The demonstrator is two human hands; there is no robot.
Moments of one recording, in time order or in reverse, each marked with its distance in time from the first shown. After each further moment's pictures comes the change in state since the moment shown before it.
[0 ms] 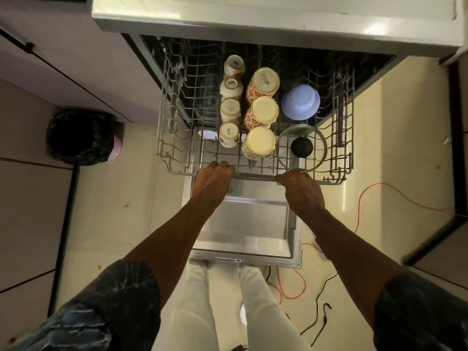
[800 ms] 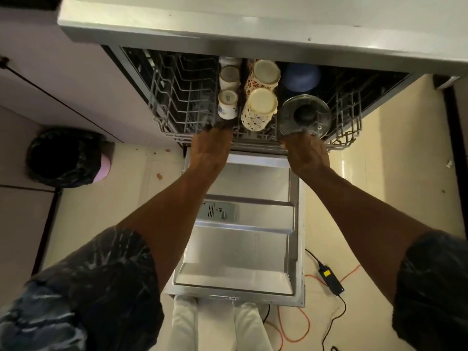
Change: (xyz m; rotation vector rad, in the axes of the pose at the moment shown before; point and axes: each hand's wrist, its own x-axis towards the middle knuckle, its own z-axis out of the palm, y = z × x) left_hand 0.135 -0.021 -0.026 0.002 0.250 -0.158; right_hand 0.142 0.014 -0.041 -0.096 0.152 0.099
